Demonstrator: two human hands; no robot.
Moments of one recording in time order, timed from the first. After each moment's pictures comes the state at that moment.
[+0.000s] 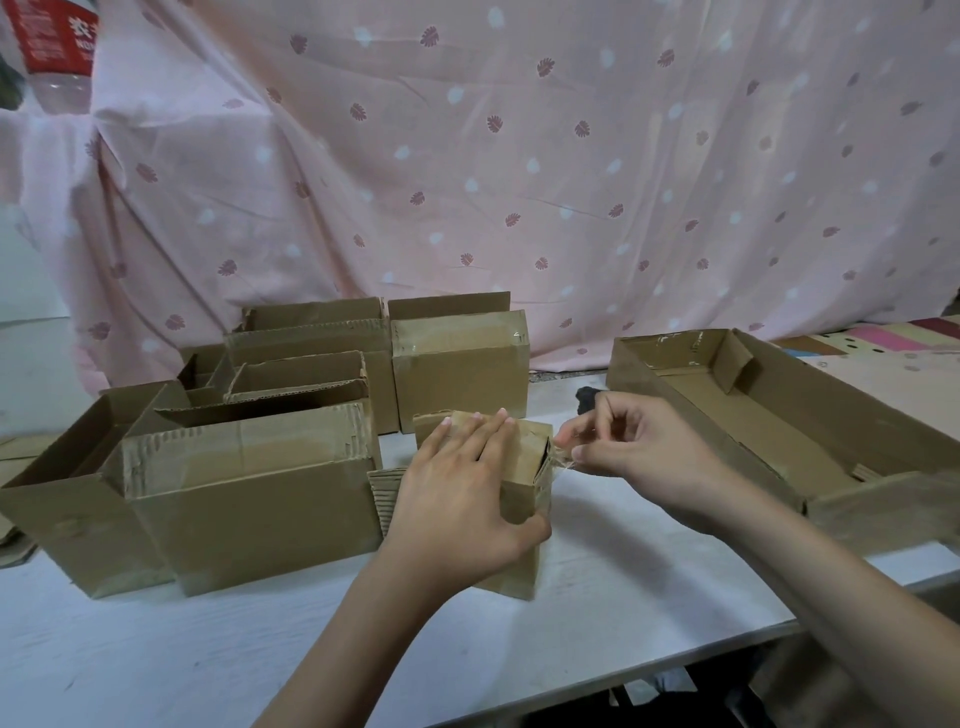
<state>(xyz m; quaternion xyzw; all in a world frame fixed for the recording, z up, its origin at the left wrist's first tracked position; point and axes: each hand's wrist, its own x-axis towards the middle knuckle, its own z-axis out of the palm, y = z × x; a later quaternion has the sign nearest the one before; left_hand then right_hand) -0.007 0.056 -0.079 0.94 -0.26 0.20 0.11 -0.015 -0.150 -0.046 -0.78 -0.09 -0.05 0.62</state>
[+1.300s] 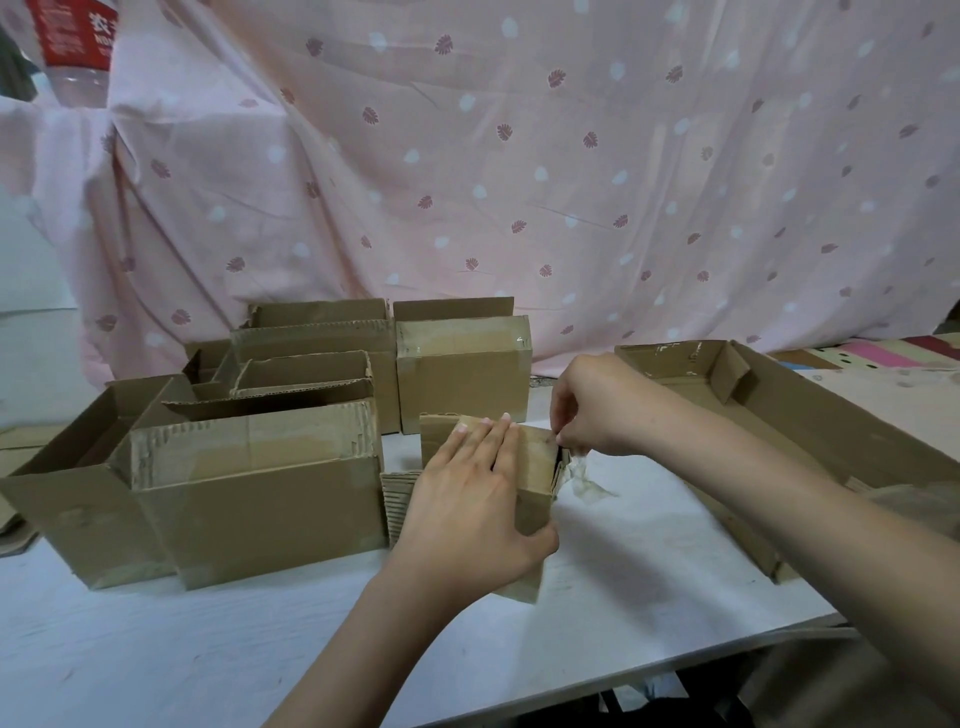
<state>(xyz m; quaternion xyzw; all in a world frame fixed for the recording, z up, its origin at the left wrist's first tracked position) -0.011 0.052 -0.083 0.93 -0.28 0.21 0.09 0.018 -0.111 0.012 -0.99 -0.05 0.00 0.09</state>
